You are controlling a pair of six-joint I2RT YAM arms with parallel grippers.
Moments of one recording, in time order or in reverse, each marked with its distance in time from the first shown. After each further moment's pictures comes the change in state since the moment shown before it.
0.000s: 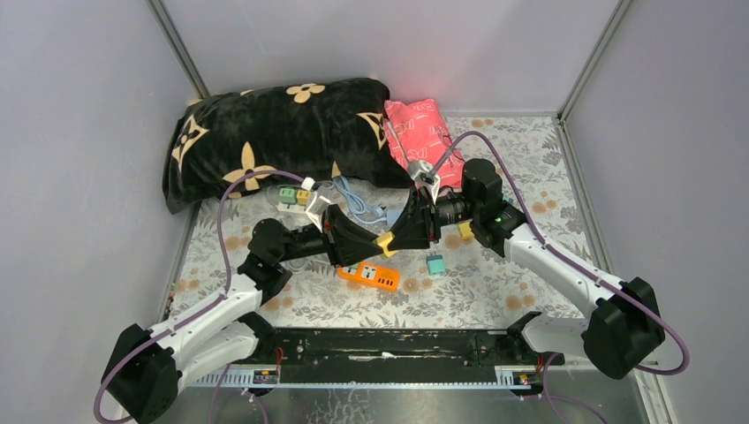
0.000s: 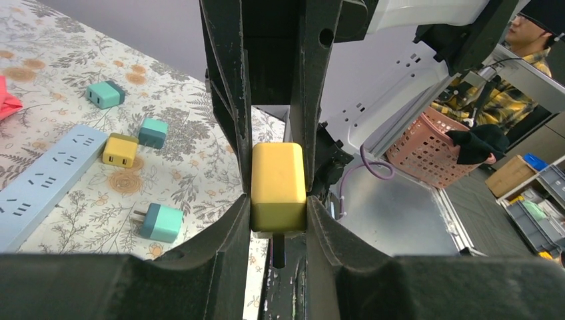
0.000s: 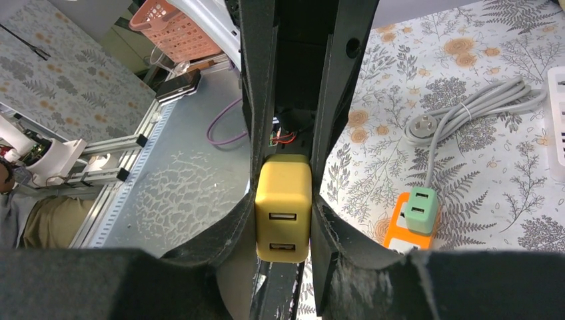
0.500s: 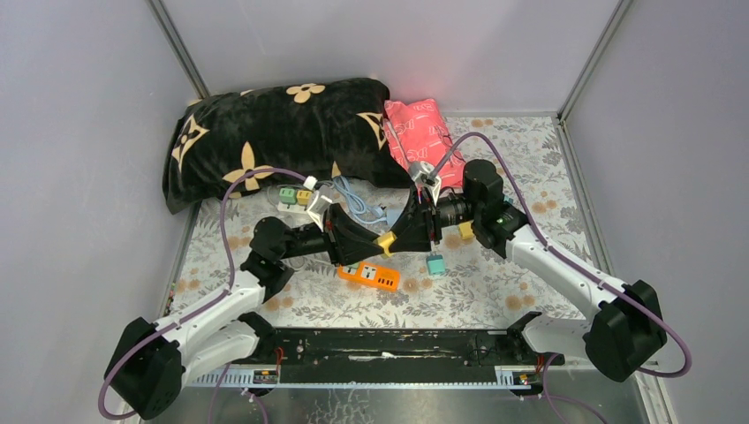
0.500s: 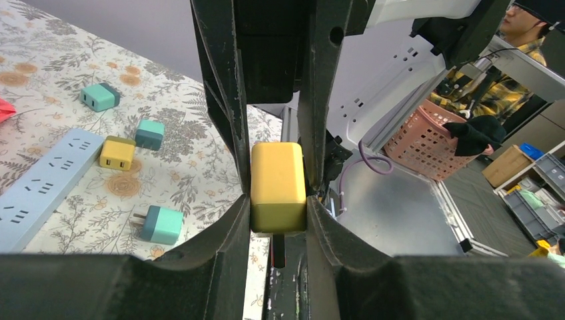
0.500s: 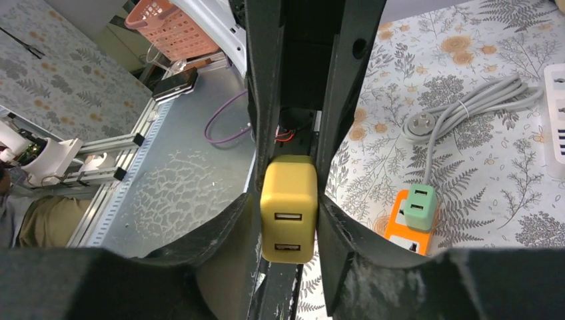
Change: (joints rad) left arm 0.005 0.024 0.000 0.035 0.025 0.006; right arm 0.003 -0.017 -0.004 -0.029 0.021 -0.024
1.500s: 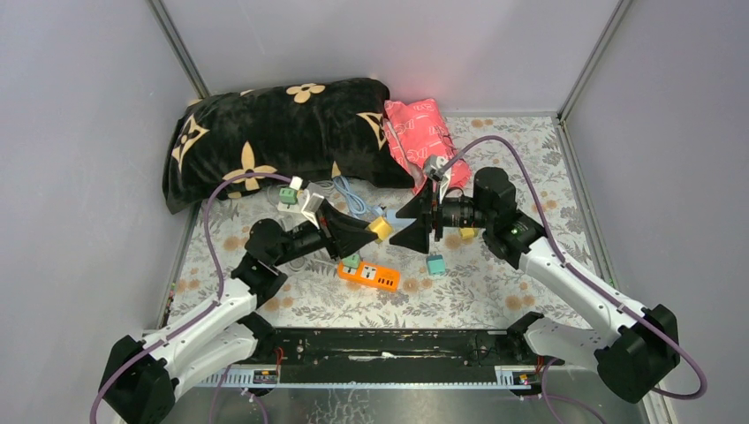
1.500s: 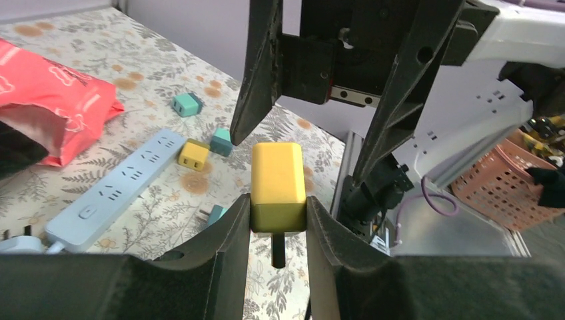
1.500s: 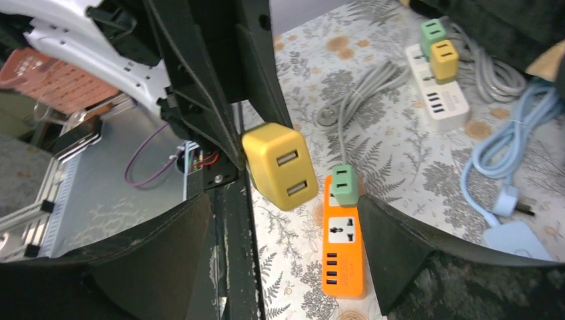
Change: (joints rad) left arm 0.000 -0.106 0.000 -0.193 -0.249 0.120; right arm 0.002 -0.131 -0.026 -0.134 0.388 -0.016
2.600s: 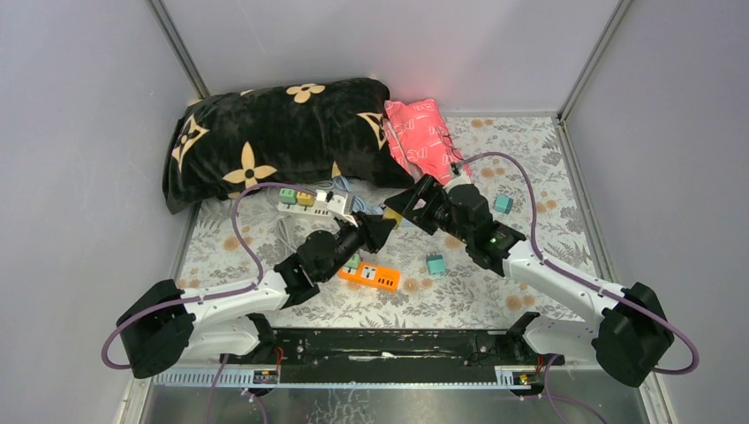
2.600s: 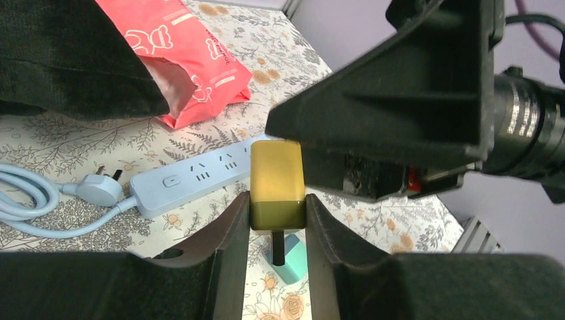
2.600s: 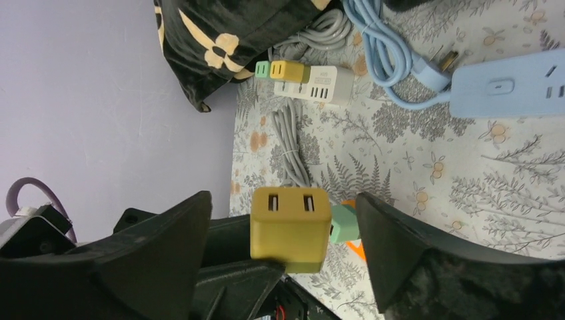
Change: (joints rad) left arm -0.360 0.304 0.037 0.082 -0.858 0.010; right arm 0.132 0.087 -0.102 0.061 0.797 0.899
